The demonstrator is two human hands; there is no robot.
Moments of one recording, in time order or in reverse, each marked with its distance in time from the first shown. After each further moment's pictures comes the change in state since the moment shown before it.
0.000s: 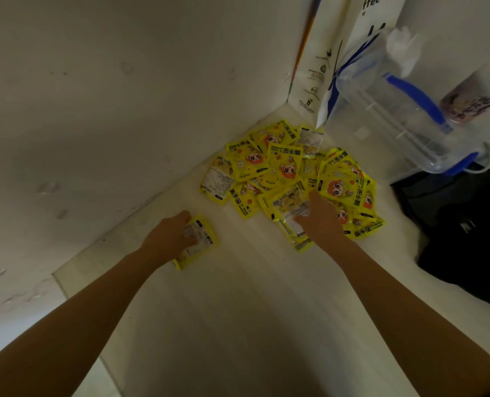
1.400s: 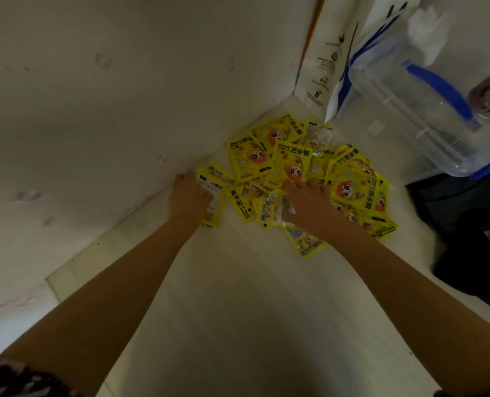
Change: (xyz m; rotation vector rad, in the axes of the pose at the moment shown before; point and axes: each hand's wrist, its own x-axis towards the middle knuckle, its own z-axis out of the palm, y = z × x) left_hand 0.050 0.070 -0.015 -0.206 0.386 -0.060; right_hand 0.030 -0.030 -0.005 -0.549 -0.103 -0.374
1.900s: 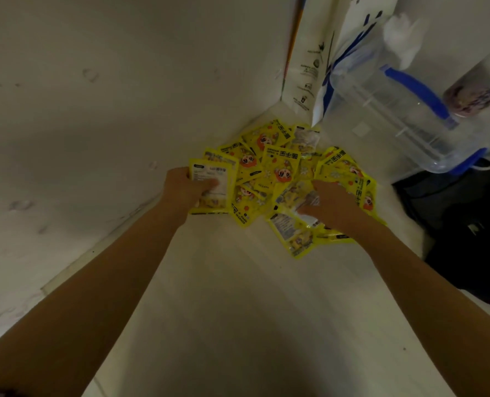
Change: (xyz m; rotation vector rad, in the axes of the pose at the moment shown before) left_hand 0.002 0.031 -0.021 -0.651 -0.114 -0.166; right_hand -0.024 0.048 -0.019 0.439 -0.017 0.230
